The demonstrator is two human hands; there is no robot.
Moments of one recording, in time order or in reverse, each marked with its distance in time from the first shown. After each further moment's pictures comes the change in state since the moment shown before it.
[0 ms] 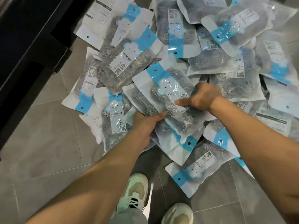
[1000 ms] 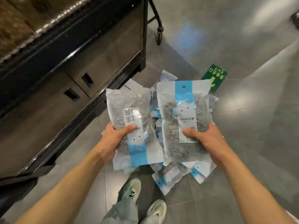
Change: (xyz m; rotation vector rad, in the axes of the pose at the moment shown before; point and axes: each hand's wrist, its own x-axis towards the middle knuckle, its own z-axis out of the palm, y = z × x) left_hand -0.384 0.206 -0.115 -0.074 -0.162 0.324; right_hand -0.406 -0.036 -0.226 0.957 0.098 -0.263
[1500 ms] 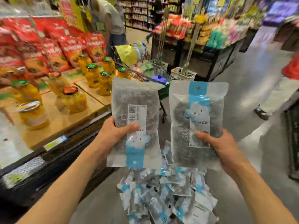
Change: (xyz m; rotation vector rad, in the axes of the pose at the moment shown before) left_hand -0.396 0.263 -0.009 0.124 -0.004 0.628; right_hand -0.335 -0.274 -0.035 0.106 0.046 -0.568
